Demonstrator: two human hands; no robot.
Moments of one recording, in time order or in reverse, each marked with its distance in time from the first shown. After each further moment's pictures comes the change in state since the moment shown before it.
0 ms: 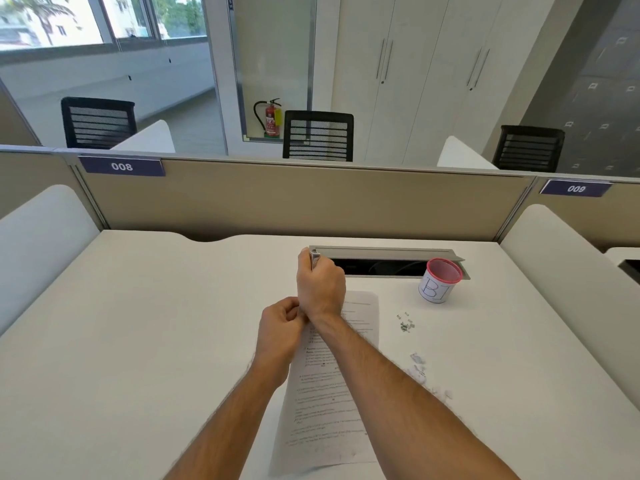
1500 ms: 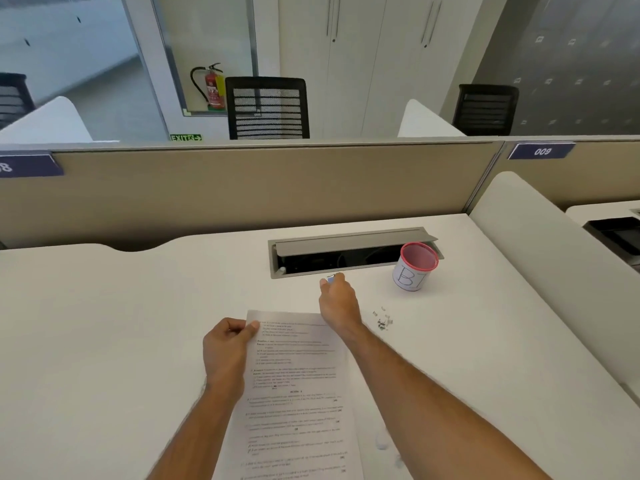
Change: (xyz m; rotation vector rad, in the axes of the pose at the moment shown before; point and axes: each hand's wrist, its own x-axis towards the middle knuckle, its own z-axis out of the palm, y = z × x) left_hand 0.098 -0.067 0.005 -0.085 0.191 -0.209; right_hand 0.076 0.141 -0.013 -0.229 -0.231 0.433
